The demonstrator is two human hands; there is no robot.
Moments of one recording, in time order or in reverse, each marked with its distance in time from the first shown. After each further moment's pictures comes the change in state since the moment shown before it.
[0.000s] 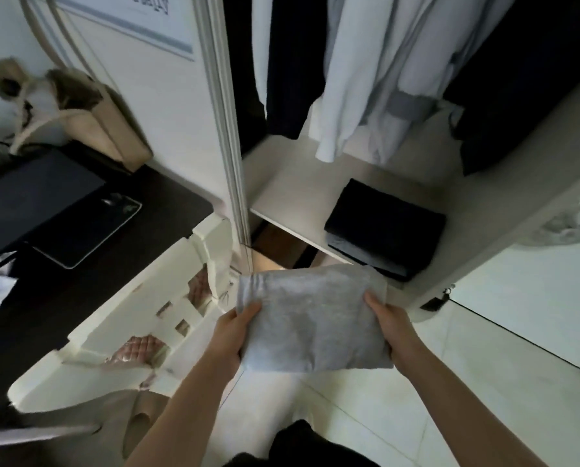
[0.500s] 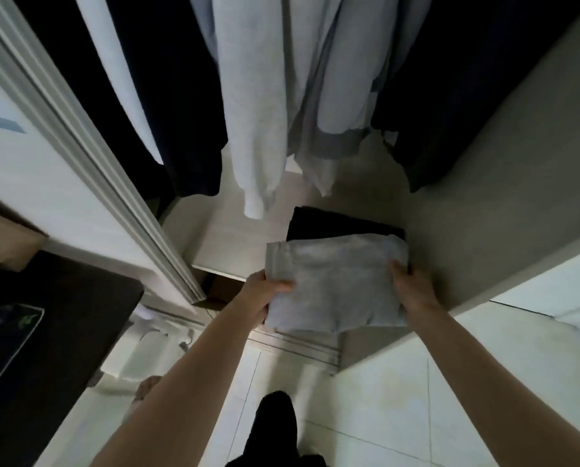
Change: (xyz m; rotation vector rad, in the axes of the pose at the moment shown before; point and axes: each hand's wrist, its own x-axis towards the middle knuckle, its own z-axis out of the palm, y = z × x) left_hand 0.137 0.133 0.197 0.298 -0.415 -0.047; right_hand 0.130 -0.119 -0.076 0.010 0.499 -0.060
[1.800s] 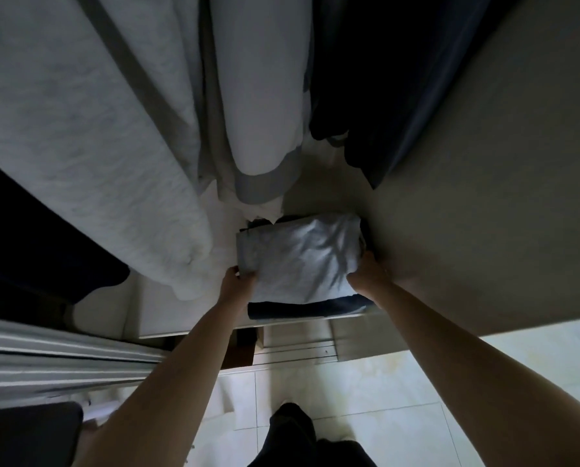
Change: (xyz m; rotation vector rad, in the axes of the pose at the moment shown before) left_hand 0.191 0.035 0.013 0.625 0.119 0.031; right_hand 0.110 0.011 0.057 -0.529 -0.036 0.169
